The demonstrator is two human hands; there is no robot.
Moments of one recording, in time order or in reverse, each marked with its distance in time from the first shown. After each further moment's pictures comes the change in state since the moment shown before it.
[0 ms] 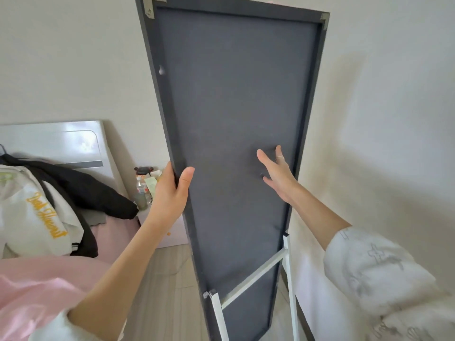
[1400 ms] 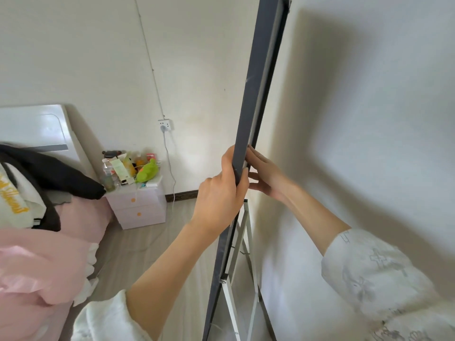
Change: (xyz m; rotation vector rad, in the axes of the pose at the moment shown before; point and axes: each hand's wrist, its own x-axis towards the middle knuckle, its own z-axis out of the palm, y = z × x) left_hand -0.180 0.185 0.239 0.347 -0.074 0.281; right_hand -0.126 0.033 -0.232 0.093 -0.290 0.085
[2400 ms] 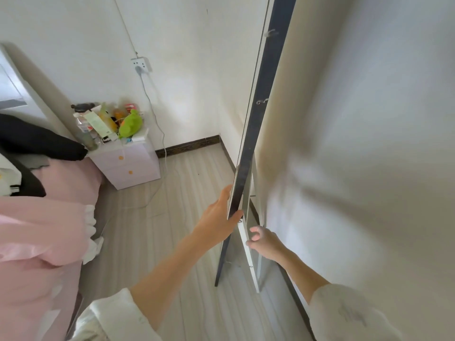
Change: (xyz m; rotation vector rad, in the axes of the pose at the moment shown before) left_hand -0.145 -0.147 0.073 -0.180 -0.759 -0.375; right_hand -0.073 0.309 0.044 -0.682 0.077 0.574
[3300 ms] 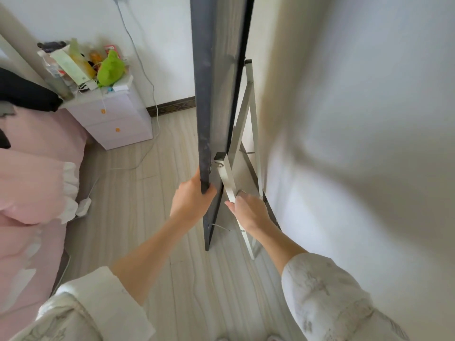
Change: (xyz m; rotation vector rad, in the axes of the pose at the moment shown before) left_hand 0.034 -0.110 0.117 0.043 0.243 -0.250; right_hand 0.100 0.068 0.064 -0.595 0.305 -0.311
